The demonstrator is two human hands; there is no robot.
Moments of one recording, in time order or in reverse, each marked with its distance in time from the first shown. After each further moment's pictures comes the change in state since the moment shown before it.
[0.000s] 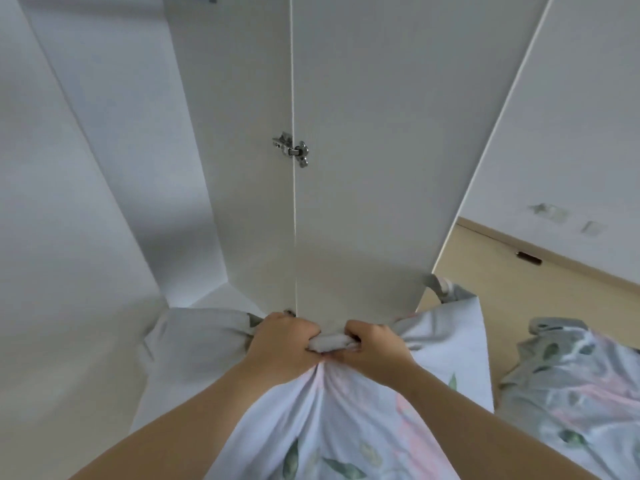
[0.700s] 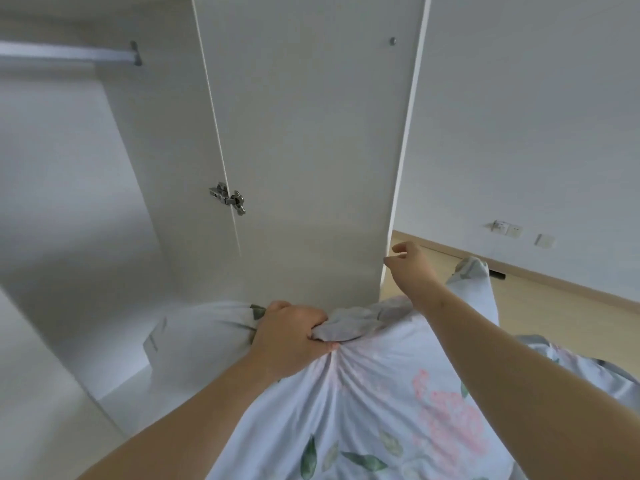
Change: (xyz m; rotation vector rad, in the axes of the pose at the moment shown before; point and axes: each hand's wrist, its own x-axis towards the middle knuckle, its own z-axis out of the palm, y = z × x) left_hand 0.108 0.070 -0.034 -0.082 0.203 0.142; right_hand 0.080 0.074 -0.178 0.525 0.433 0.452
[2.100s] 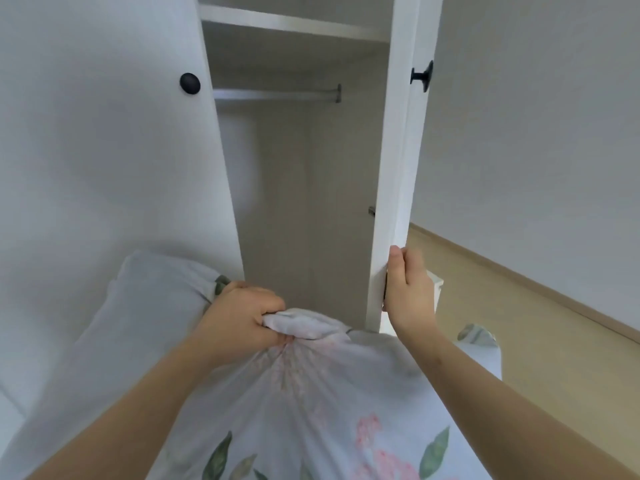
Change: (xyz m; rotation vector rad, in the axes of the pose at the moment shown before) left_hand -0.170 -0.106 -0.151 0.303 0.328 -0.136; right_hand -0.134 -0.109 0.149 0.273 -0.260 -0.487
